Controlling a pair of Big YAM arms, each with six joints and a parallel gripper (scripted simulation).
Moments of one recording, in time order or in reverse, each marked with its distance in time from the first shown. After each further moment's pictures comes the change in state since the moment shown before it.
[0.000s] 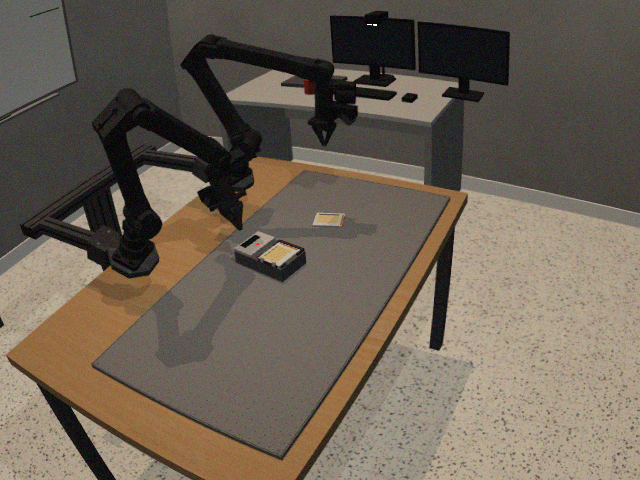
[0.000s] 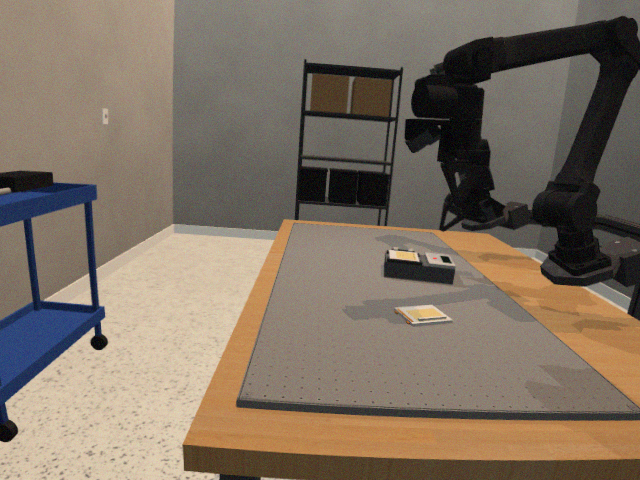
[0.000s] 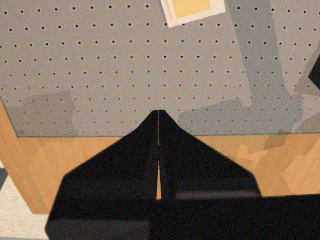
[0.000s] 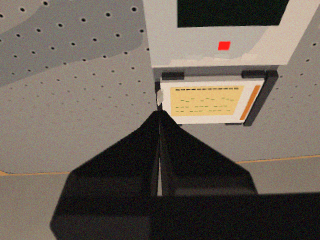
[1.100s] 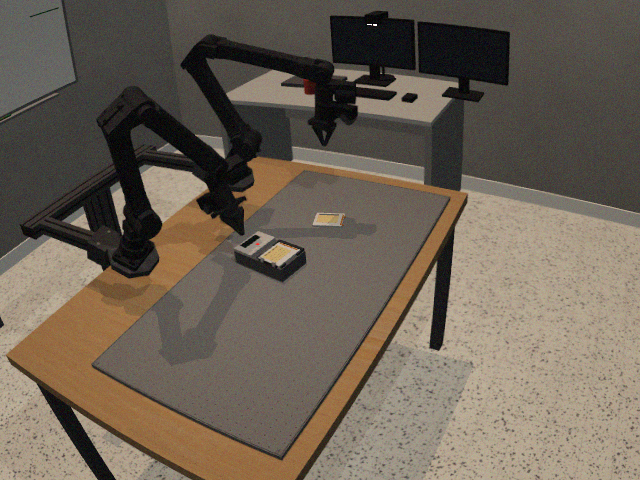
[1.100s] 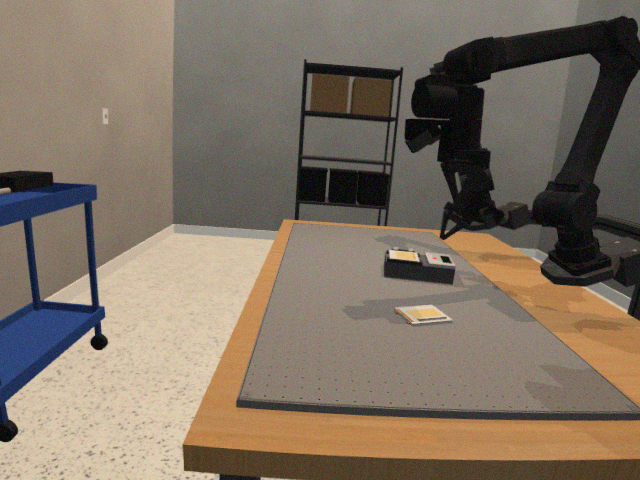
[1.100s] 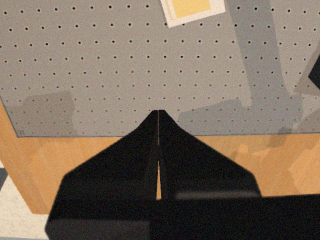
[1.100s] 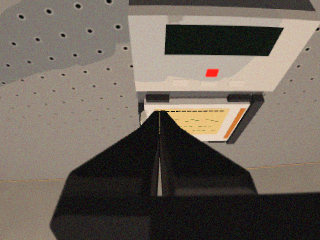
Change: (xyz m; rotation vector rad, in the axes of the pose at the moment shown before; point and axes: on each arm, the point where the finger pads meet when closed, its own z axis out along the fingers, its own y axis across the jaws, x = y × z) left arm 0.000 0.000 0.000 0.000 0.000 0.000; right arm -0.013 -0.007 0.019 0.062 0.004 -0.061
